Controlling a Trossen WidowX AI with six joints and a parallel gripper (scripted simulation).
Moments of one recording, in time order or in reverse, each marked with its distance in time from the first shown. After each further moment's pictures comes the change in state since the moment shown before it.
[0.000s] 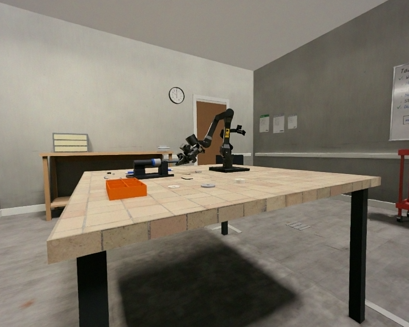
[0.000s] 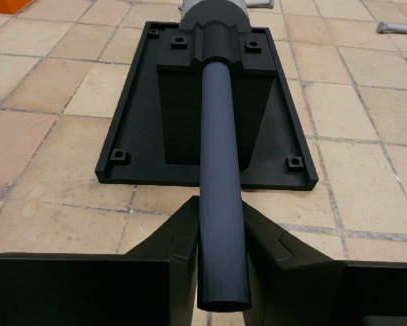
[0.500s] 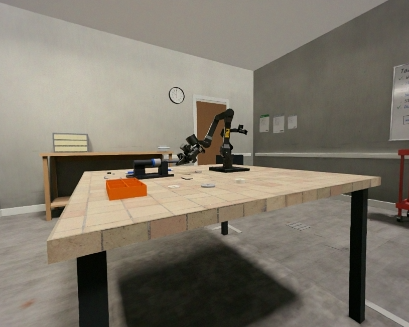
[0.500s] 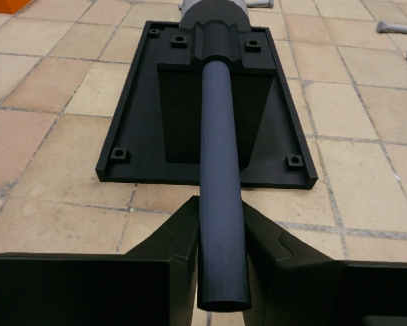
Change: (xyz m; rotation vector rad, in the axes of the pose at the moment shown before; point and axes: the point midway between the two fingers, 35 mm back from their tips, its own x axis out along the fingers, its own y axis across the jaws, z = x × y) arm -0.001 0.000 -0.001 0.000 0.000 0.000
